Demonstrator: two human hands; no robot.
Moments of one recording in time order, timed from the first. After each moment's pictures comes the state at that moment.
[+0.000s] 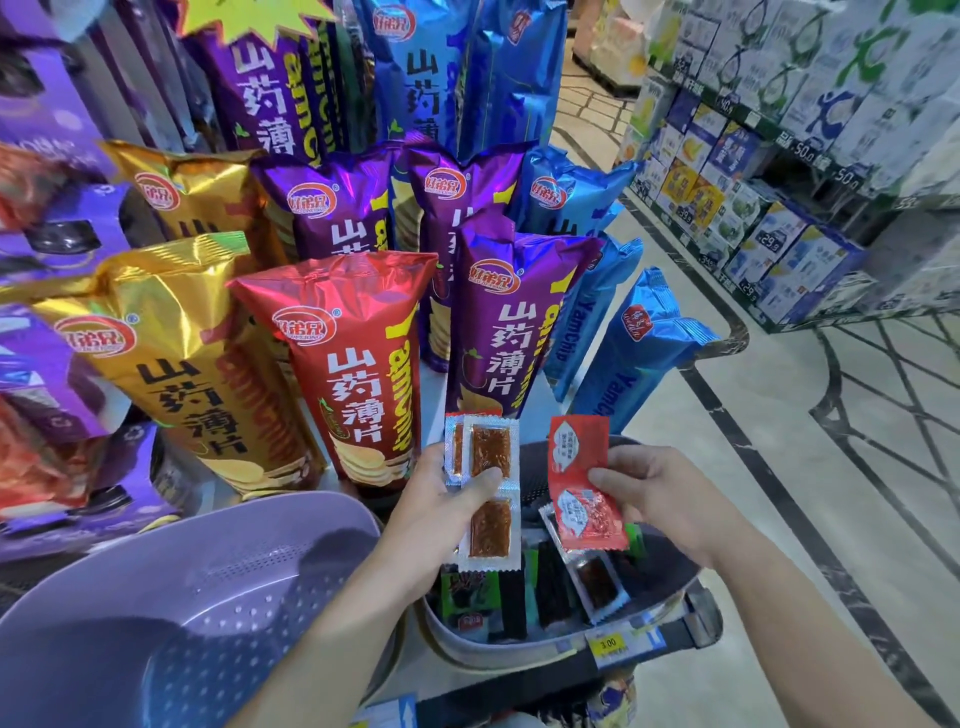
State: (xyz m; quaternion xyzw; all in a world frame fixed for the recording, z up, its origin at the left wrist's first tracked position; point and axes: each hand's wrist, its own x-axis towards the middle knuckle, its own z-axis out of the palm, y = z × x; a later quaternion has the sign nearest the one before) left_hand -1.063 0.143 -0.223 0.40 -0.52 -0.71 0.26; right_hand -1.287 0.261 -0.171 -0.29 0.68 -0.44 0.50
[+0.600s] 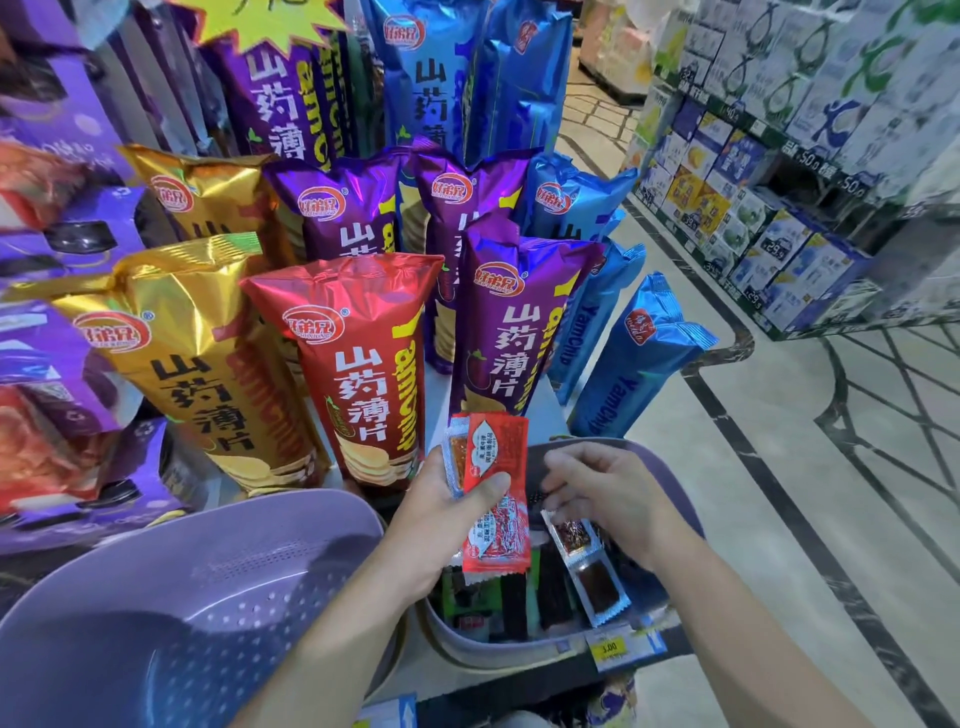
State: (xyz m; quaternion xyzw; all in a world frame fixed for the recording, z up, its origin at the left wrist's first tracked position) left_hand -1.059 0.147 -0.219 0.37 -0.52 -0.73 0.25; right_hand -1.256 0.236 -0.195 -0.29 0.66 -0.51 0.47
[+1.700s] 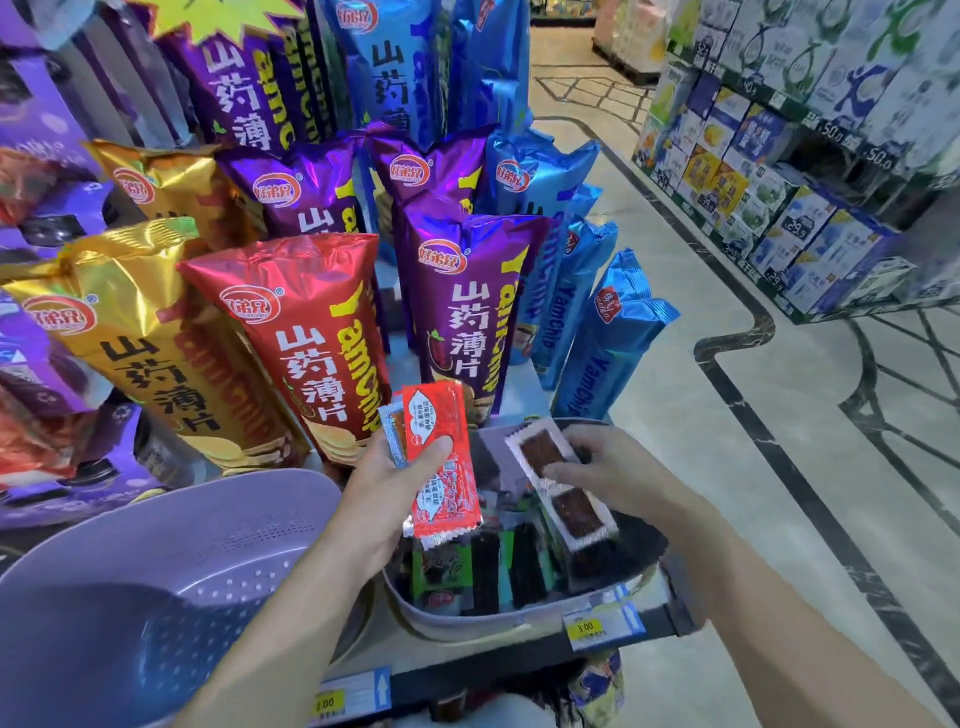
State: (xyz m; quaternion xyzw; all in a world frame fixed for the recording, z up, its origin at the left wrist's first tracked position) left_hand -1.060 0.152 -0.206 0.43 -0.45 -0.72 0.31; right_hand -1.310 0.246 -0.193 -0.50 0.75 -0.24 0.34
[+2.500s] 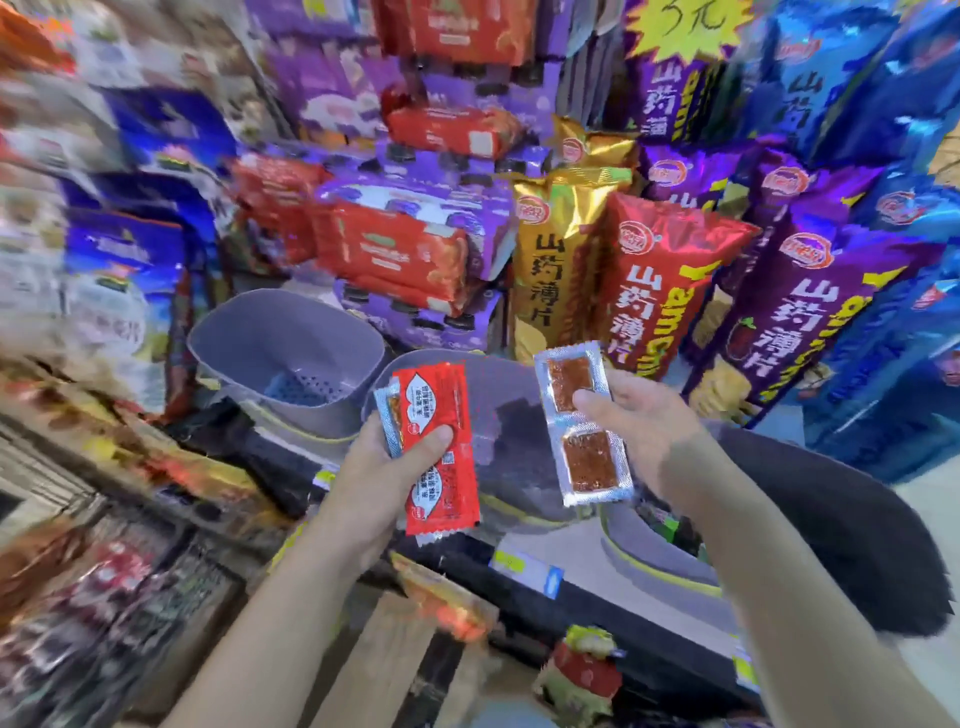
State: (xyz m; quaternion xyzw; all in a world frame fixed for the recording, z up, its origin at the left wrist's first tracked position) left_hand -0.828 0.290 -0.170 0.52 -0.35 -0.57 0.53; right_hand -1.095 0.223 -0.138 -0.52 0.45 -0.41 0.60
